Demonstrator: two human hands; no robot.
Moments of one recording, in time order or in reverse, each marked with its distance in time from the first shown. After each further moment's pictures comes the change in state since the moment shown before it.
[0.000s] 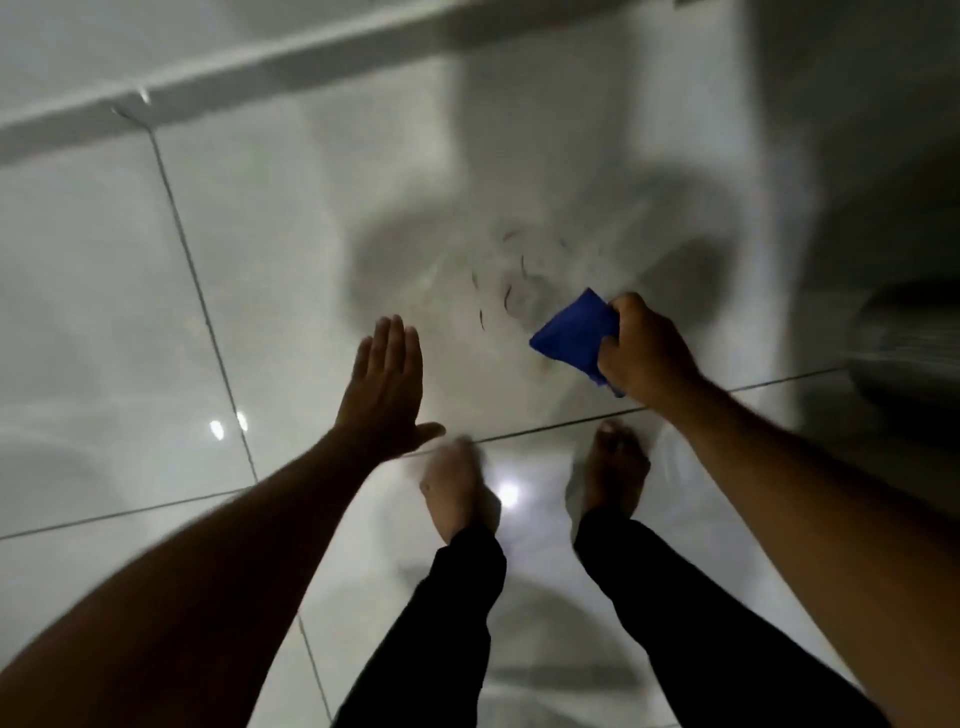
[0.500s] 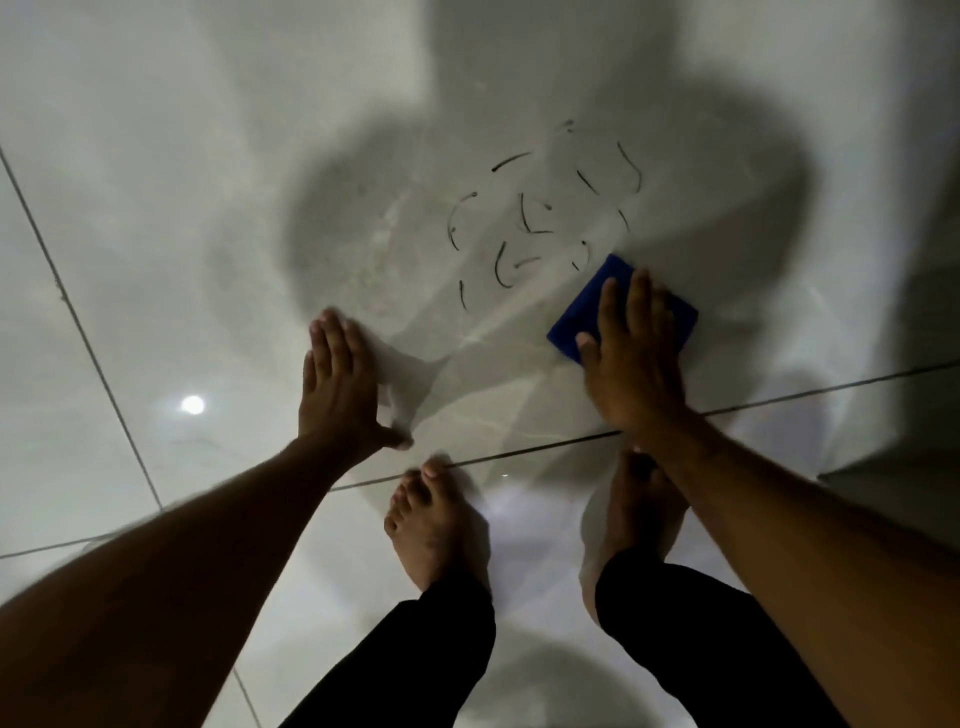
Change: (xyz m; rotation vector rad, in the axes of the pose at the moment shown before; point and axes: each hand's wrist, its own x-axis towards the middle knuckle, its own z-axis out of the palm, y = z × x) left_hand 0.084 -0.031 0.127 -0.228 -0.110 -0.226; right_hand 0.111 0.093 0.148 -0.372 0.164 -0.136
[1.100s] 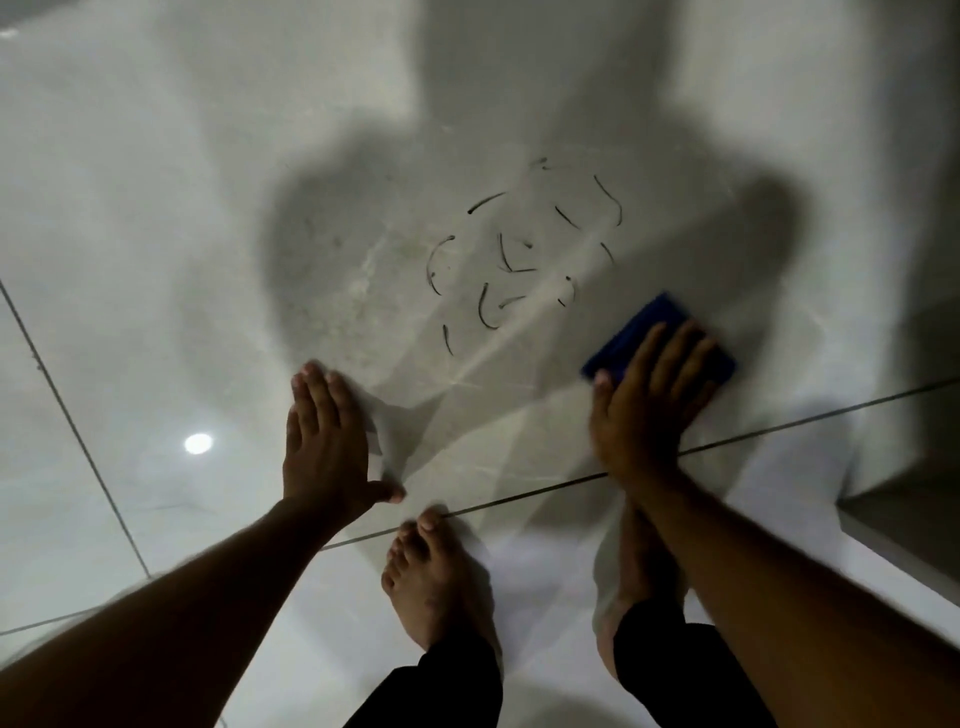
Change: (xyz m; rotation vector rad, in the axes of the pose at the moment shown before) left_hand 0.001 0.001 0.000 0.080 -0.058 -0.040; right_hand -0.006 0.022 0.058 0.013 0.346 0.207
